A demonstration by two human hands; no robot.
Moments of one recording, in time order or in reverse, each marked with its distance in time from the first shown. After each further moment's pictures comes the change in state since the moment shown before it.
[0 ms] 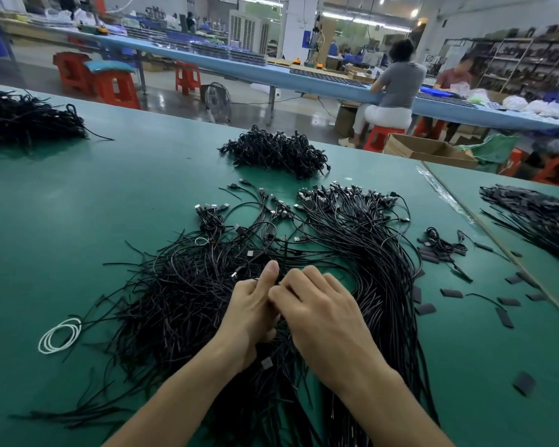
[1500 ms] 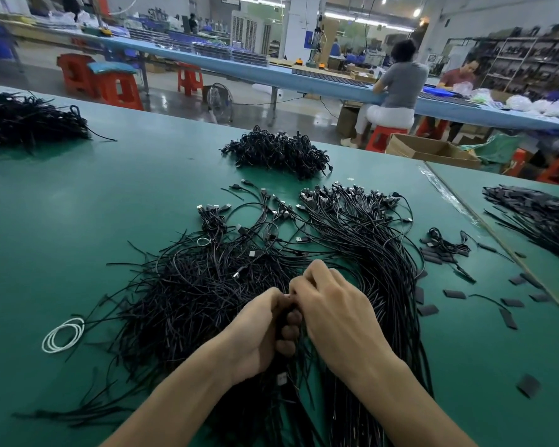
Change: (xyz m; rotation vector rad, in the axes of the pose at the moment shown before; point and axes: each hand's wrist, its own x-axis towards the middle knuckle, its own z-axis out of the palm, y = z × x) left_hand -0.003 -0.005 0.004 -0.241 -0.256 -0.348; right_hand 0.001 0.015 0.004 0.010 -0.145 0.203
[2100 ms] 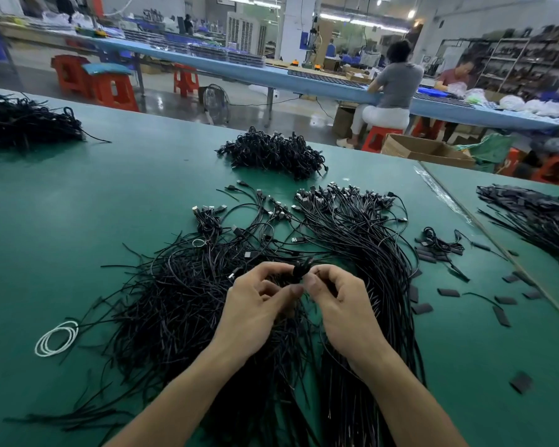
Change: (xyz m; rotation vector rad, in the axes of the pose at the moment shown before) left_hand 0.002 0.002 -0.008 0.548 0.222 0.642; right_hand 0.002 0.018 0.013 1.107 0.142 0.409
